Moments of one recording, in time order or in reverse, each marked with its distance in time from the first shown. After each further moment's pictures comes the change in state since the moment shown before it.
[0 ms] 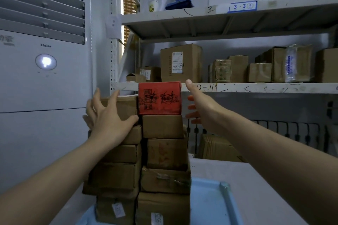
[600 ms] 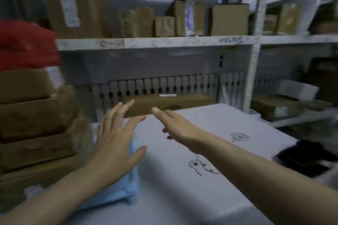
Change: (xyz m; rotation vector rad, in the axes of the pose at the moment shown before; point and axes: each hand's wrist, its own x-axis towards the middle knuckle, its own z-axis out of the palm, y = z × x) left_hand -0.194 0.116 0.143 -0.101 -0.449 0.789; right_hand -0.131 0.176 -0.139 -0.239 0.127 0.178
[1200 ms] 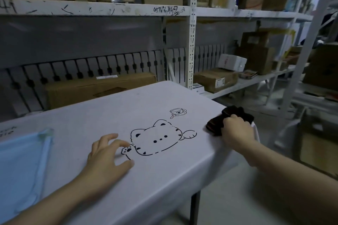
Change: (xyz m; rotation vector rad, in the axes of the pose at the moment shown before) left_hand 0.003 0.108 0.137 -0.482 -0.523 -0.229; right_hand -0.116 0.240 -0.207 -1.045 0.448 0.659
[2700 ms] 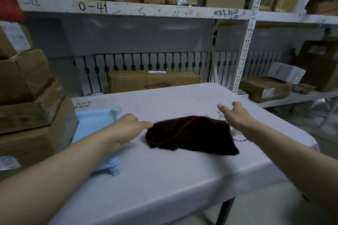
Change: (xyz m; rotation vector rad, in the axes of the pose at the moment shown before) left_hand -0.007 -0.033 -0.098 -0.331 -0.013 -0.531; right_hand -0.014 -0.147 -0.048 0.776 -0.231 0.003
